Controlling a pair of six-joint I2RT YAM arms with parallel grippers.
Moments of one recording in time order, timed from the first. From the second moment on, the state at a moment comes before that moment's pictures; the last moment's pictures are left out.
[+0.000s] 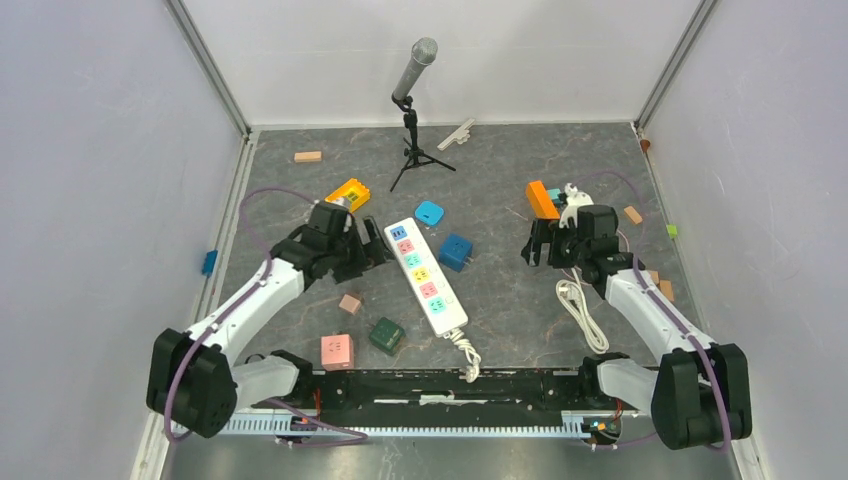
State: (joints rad) left arm -0.34 1.15 0.77 -0.49 0.15 -0.71; right arm 0.13 1.12 0.61 -0.23 -0.18 0.18
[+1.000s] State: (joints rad) left arm -0.72 1.04 0.82 -0.88 -0.02 -0.69; right arm 0.37 1.11 0.56 -0.15 -0.31 0.18
